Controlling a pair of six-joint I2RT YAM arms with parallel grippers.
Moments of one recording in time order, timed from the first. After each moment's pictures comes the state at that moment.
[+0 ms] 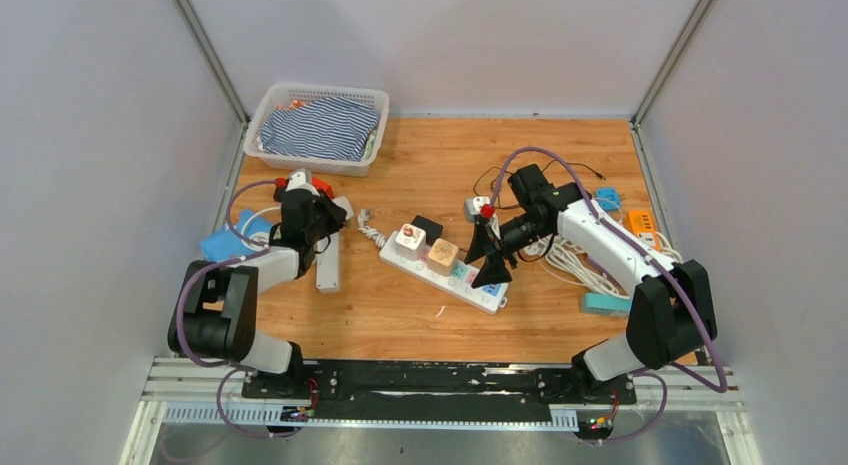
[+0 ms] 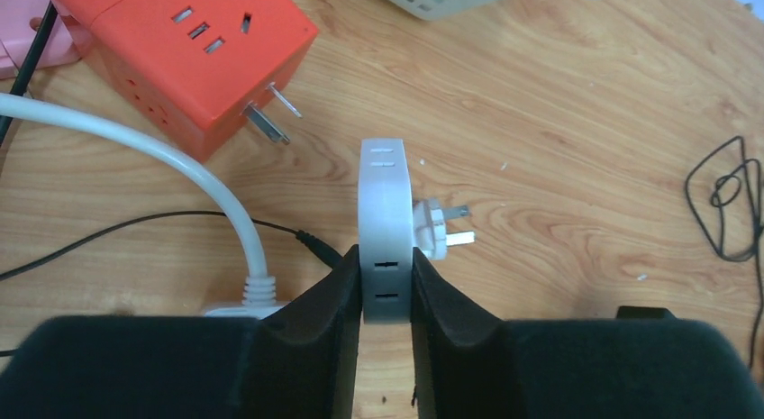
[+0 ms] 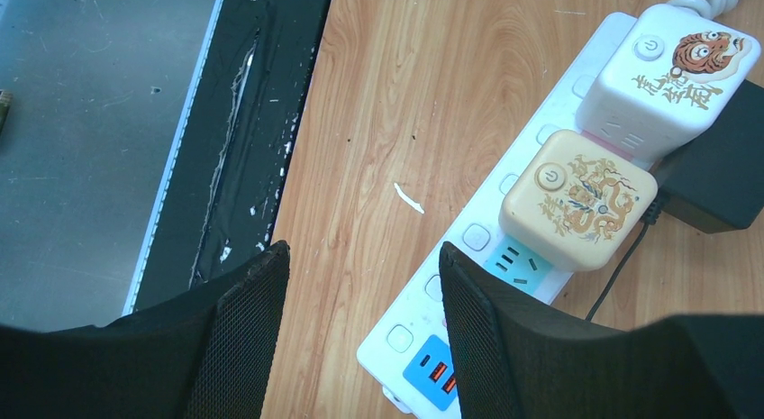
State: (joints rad) left arm -0.12 1.43 0.52 0.46 0.03 -0.54; right arm 0.44 1.46 1.12 -0.97 -1.12 -1.05
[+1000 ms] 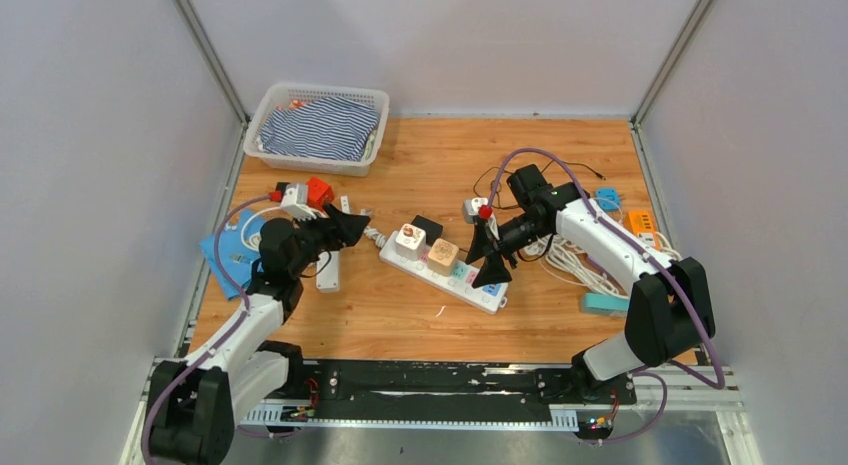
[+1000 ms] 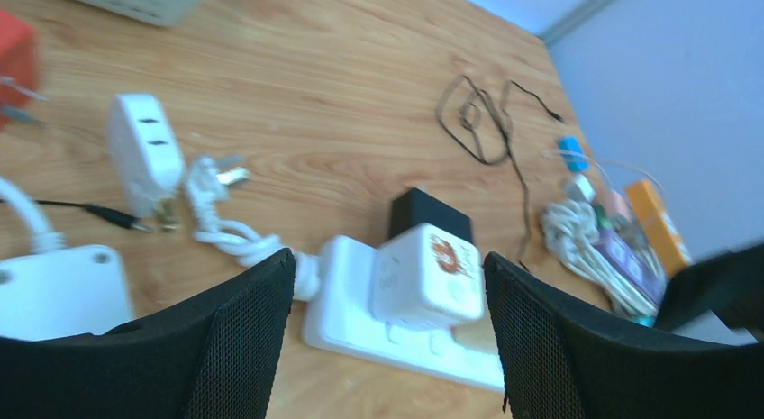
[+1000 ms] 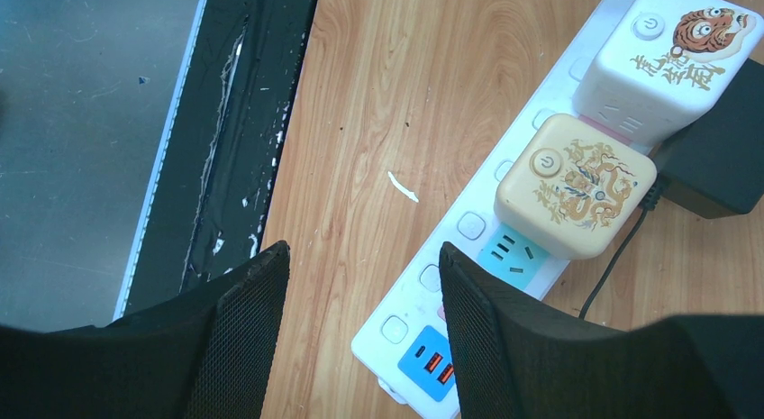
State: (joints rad) left arm -0.13 0.98 0.34 0.46 0.32 -0.60; right arm 0.44 1.47 1.12 -0.97 -1.08 -1.05
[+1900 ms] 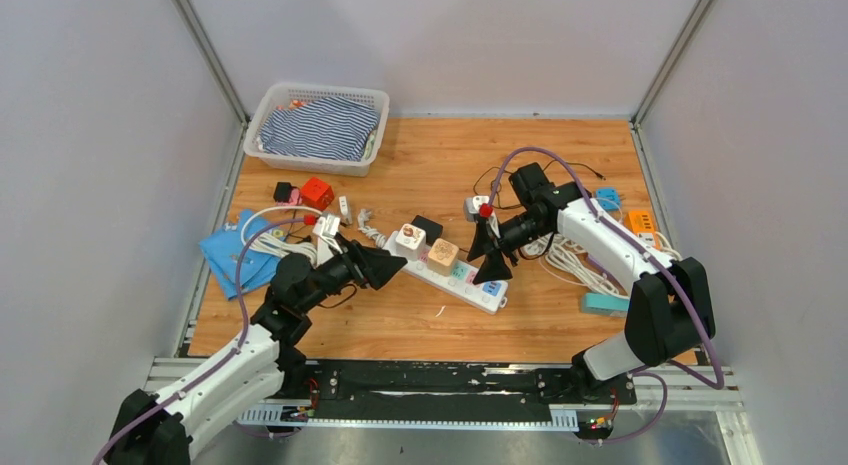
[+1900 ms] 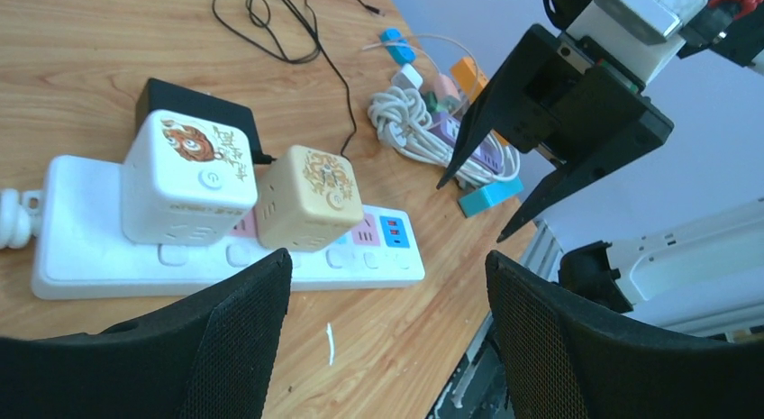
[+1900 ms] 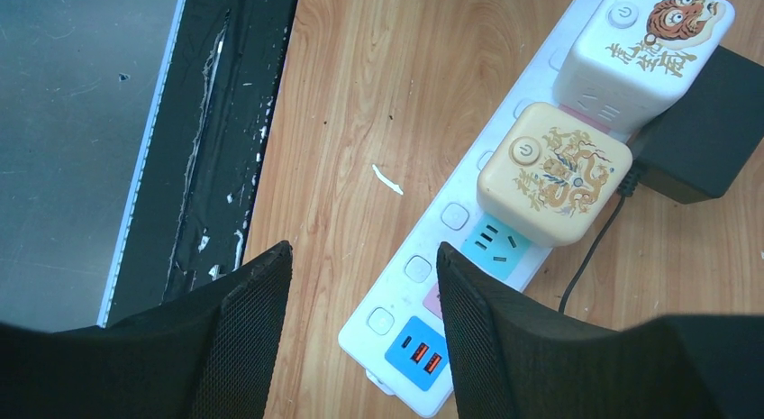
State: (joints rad) left arm -0.52 0.67 0.20 0.46 0.33 -0.73; right arm 0.42 1.47 1.12 -0.95 -1.07 -1.04
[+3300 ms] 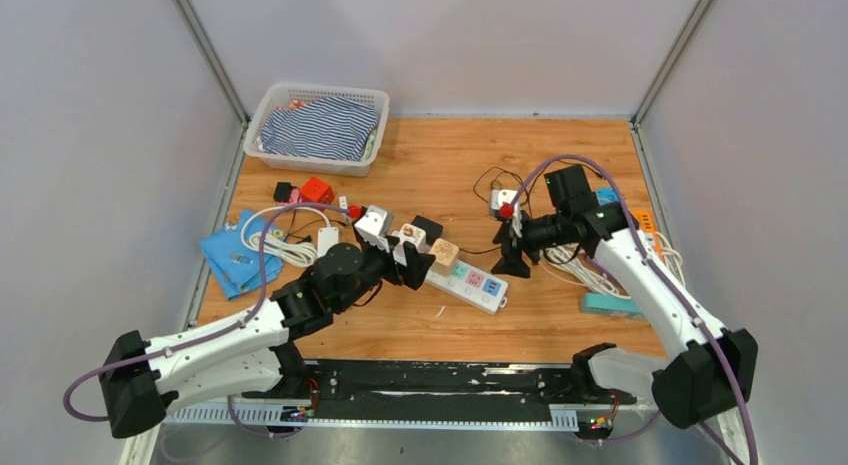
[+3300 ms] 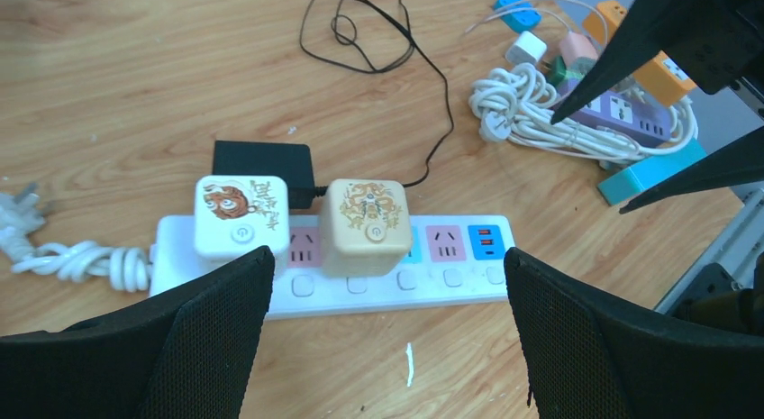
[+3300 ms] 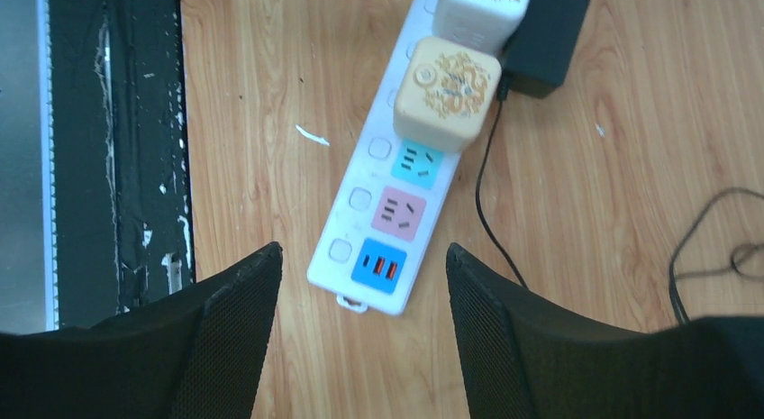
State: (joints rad) left arm -0.98 0.91 0.53 0.18 -0.29 -0.37; right arm 0.38 1.22 1.08 -0.86 -0.85 -0.84
